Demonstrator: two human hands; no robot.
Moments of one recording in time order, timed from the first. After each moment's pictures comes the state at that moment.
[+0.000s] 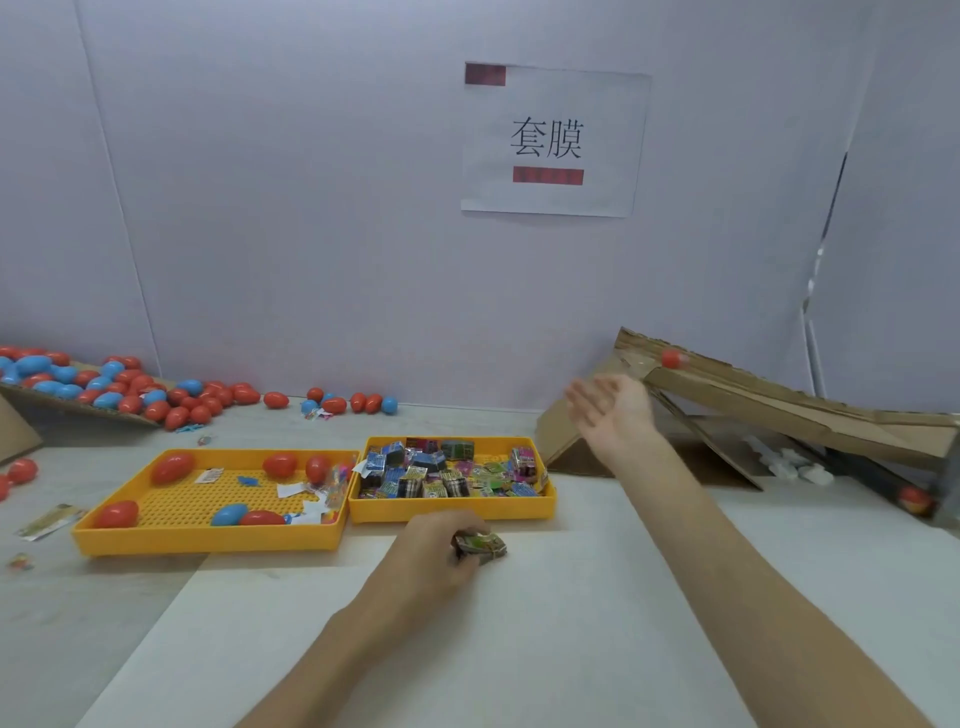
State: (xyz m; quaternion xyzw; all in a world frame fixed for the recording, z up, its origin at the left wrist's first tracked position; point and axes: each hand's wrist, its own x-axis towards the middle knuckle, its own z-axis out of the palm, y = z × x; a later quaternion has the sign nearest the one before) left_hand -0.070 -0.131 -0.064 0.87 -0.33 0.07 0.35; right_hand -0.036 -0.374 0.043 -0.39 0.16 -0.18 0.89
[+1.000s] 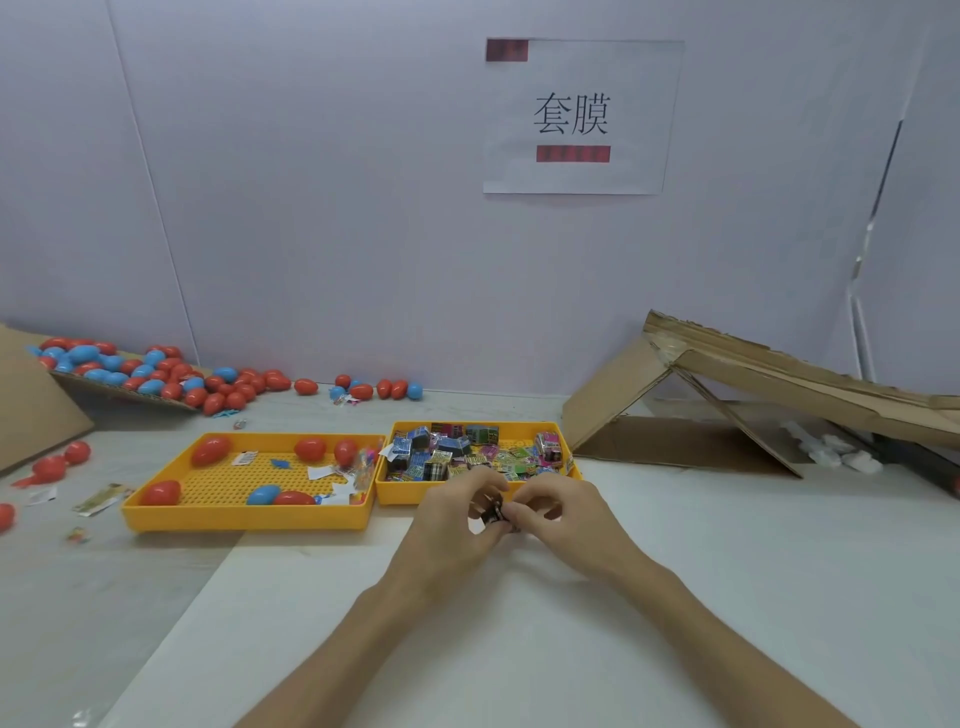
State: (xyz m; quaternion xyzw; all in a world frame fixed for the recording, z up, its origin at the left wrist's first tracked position) left_hand -0.069 -0.135 -0.062 0.81 -0.34 0.16 0.45; right_hand -0.090 -0.320 -0.061 -0.88 -0.14 -0.17 0.41
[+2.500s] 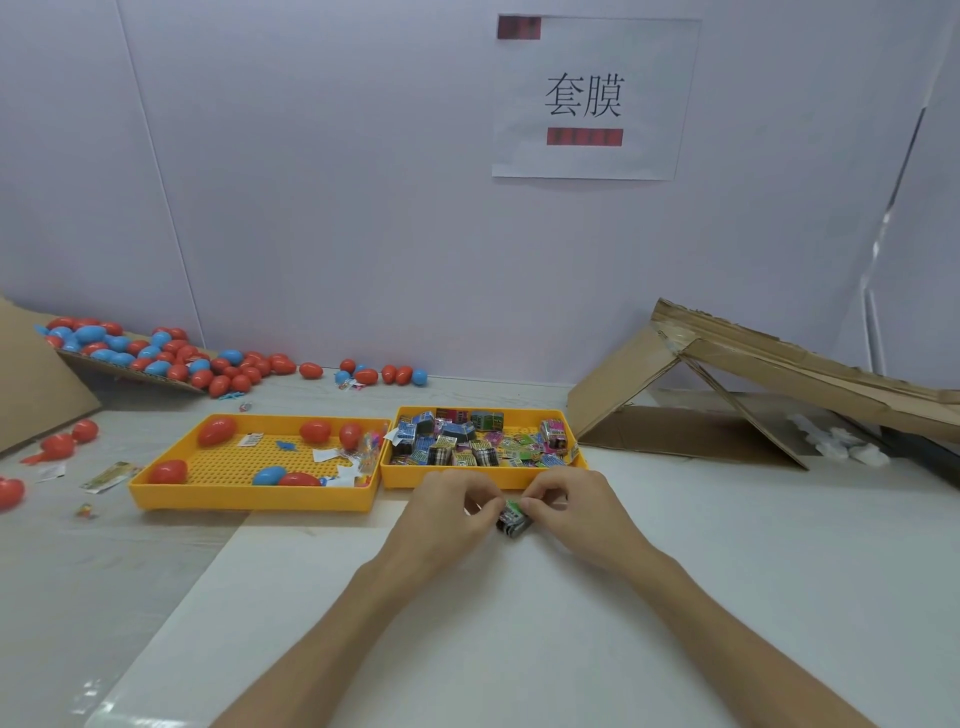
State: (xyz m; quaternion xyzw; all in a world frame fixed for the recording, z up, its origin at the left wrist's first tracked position) left_hand -0.057 -0.129 -0.065 0.87 -0.28 0.09 0.40; right_hand -0.085 -0.325 -0.067 -0.92 -0.09 -0.16 0.35
